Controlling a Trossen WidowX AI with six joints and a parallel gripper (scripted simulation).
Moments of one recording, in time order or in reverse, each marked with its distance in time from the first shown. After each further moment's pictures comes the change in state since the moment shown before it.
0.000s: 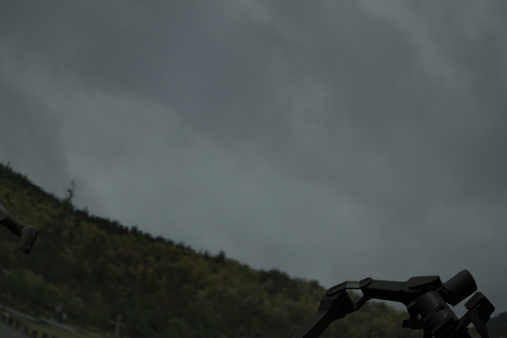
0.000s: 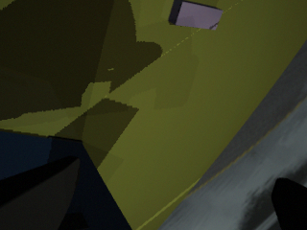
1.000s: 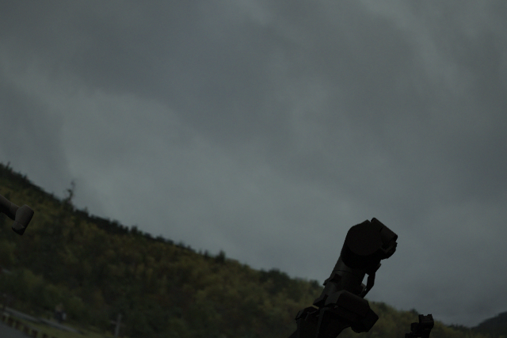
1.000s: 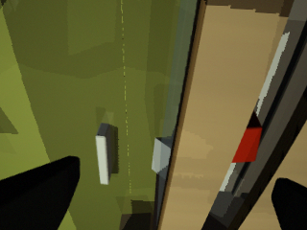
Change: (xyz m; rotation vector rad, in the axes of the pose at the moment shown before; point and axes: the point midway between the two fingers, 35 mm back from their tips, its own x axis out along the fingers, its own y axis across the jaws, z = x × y) arm -0.051 0.149 -0.230 0.337 0.148 0.838
